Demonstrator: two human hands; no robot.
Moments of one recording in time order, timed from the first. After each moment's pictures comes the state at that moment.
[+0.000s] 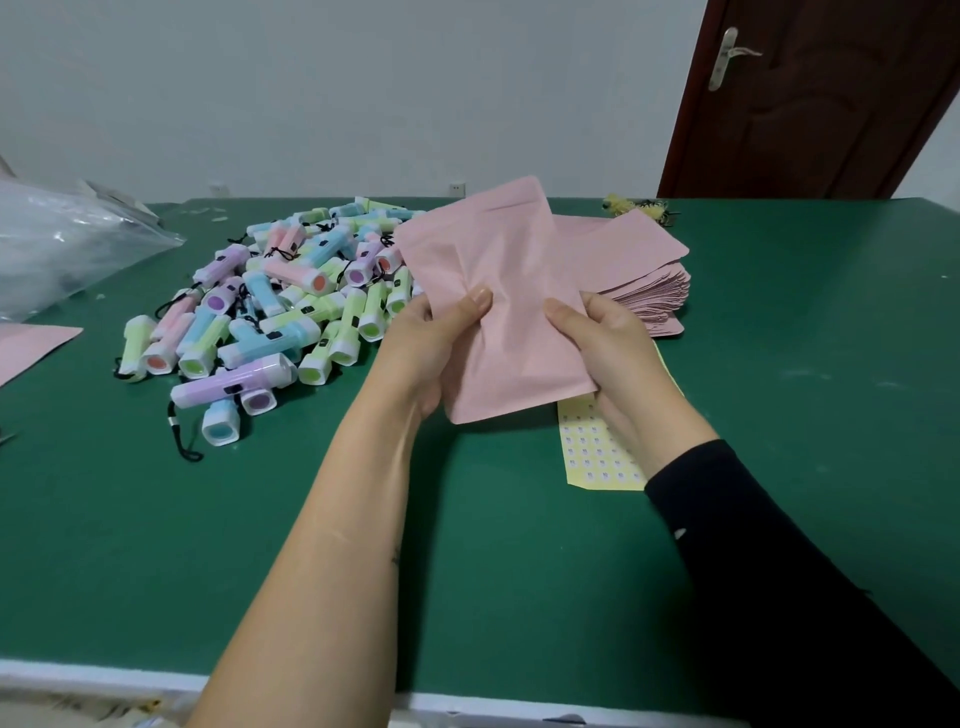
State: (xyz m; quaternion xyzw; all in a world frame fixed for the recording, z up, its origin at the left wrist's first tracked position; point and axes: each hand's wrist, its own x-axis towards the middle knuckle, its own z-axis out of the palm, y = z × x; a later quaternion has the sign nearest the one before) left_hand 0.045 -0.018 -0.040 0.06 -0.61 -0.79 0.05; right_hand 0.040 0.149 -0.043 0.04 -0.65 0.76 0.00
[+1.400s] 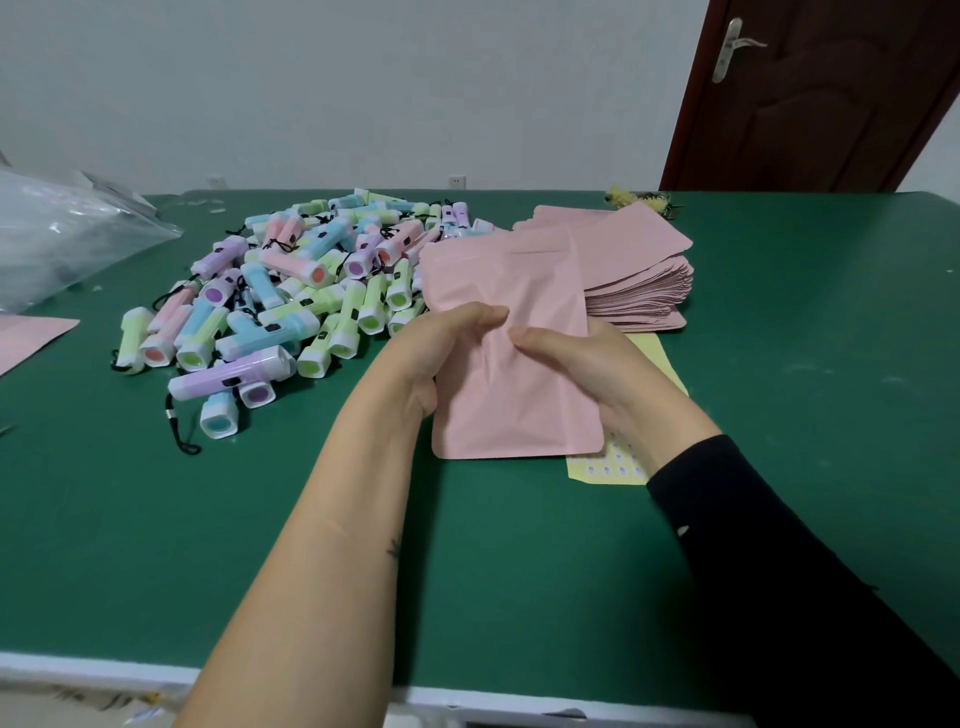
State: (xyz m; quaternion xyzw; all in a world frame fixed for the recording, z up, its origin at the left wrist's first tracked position) left_hand 0.047 -0.020 -0.041 0.10 -0.67 -0.73 -0.07; right_hand 0.043 0.147 -0.050 0.05 -0.68 0.73 -0.10
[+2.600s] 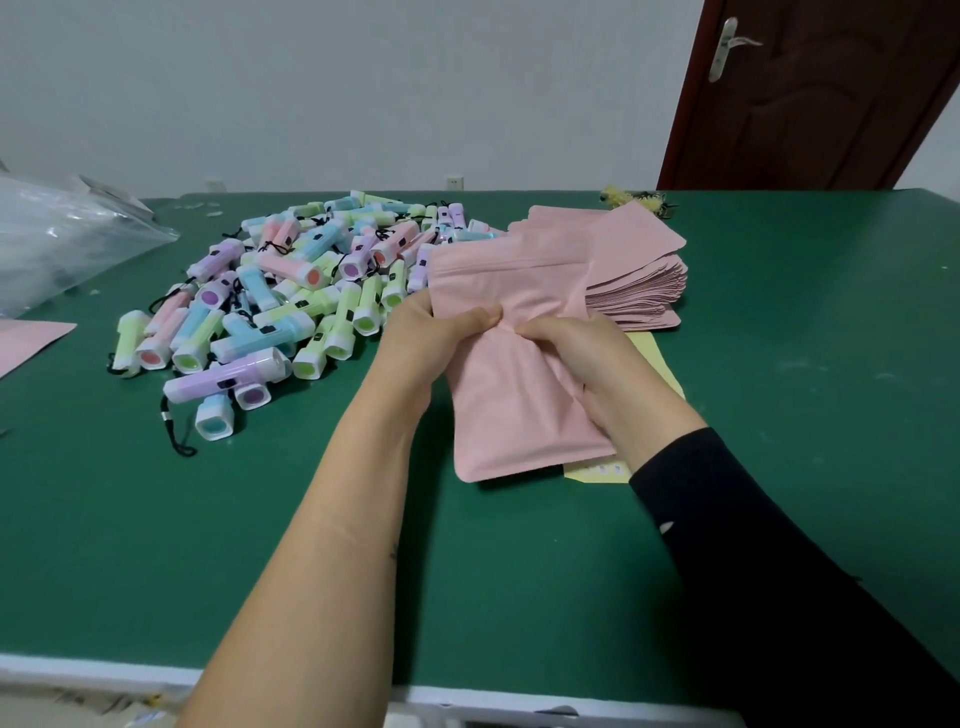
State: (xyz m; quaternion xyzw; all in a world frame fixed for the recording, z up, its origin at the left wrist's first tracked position) left_hand 0.051 -0.017 -0.041 0.05 -0.69 -0.72 0.08; right_hand 0.044 0.134 -0.036 -0.07 -0.68 0.72 -0.08
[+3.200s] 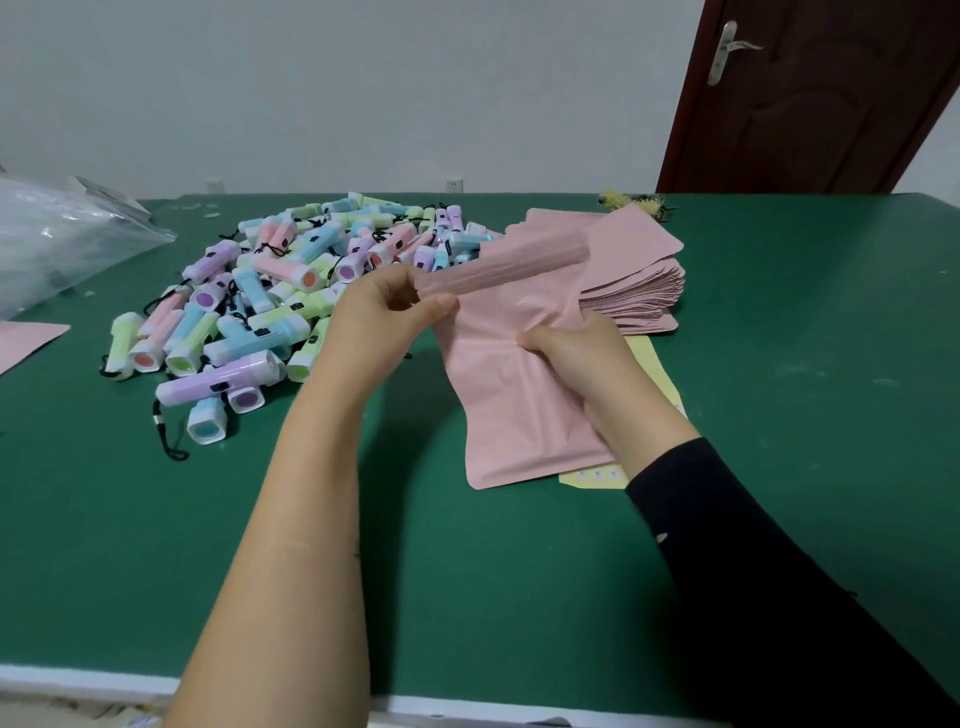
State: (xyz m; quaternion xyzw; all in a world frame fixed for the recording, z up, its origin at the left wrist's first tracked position) left_hand 0.058 -0.048 -0.025 -0.02 -0.82 -0.54 0.17; right_hand 0.047 0.141 -0.033 -0.05 -0.75 0.66 -0.03
